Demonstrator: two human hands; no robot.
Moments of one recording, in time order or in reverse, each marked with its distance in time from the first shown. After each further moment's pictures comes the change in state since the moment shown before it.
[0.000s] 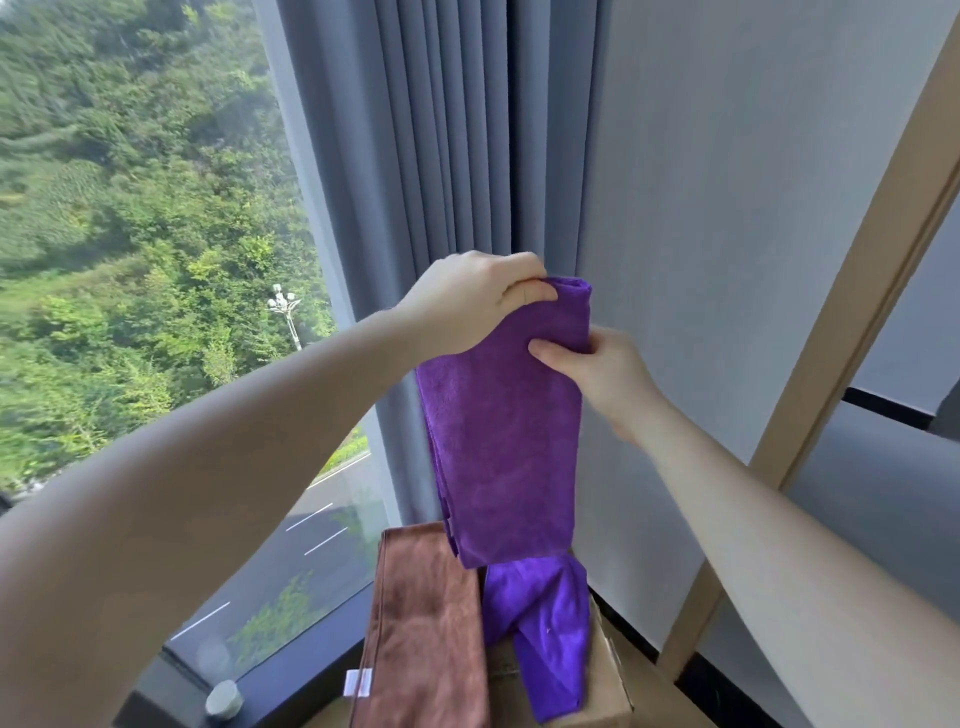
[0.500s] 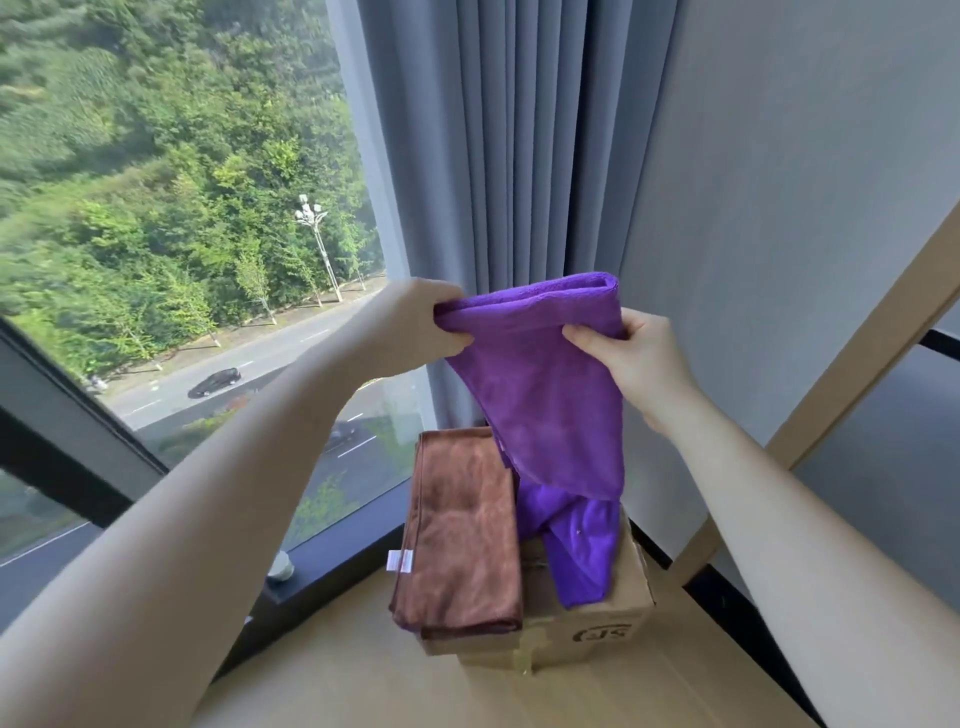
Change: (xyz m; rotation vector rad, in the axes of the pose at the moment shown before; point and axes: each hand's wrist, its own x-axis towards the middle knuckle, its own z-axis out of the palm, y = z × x) left_hand -0.137 -0.059 0.038 -0.187 -0.207 -0.445; right_hand -0.043 0.067 0.041 -0.017 0.014 0.106
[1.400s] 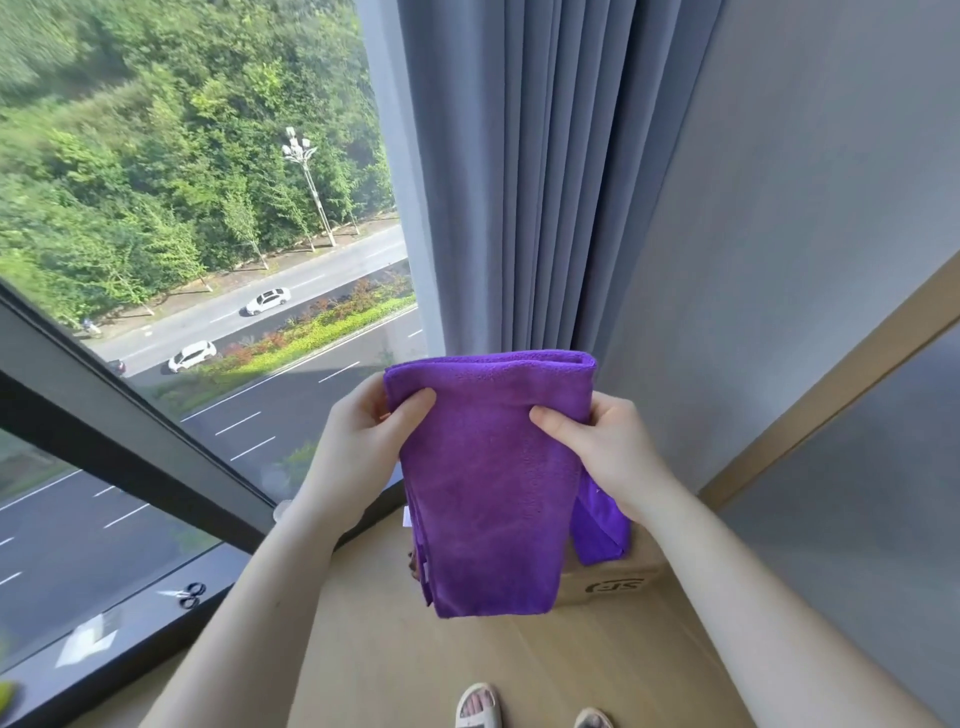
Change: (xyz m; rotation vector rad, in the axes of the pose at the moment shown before) left_hand -0.116 -0.064 0.085 -0.985 0.243 -0.404; right_hand -0.074 0.065 0.070 0.099 -0.115 0.318
